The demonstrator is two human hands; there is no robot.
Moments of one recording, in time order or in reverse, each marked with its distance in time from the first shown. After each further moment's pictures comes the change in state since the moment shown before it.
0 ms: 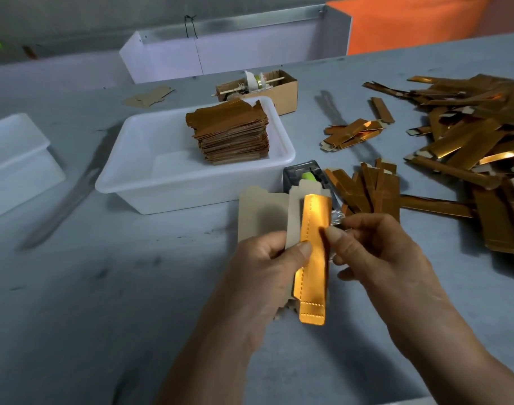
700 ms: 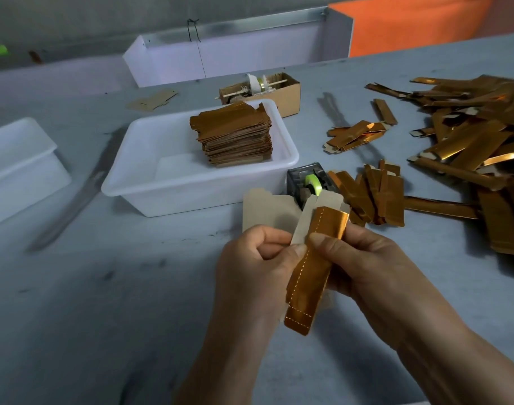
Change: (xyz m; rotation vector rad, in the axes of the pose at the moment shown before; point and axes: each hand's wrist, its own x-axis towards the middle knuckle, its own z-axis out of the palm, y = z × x) left_hand 0.001 -0.007 -0.001 0.164 0.344 0.147; right_hand 0.005 -0.004 0.011 0.339 -0.235 0.204
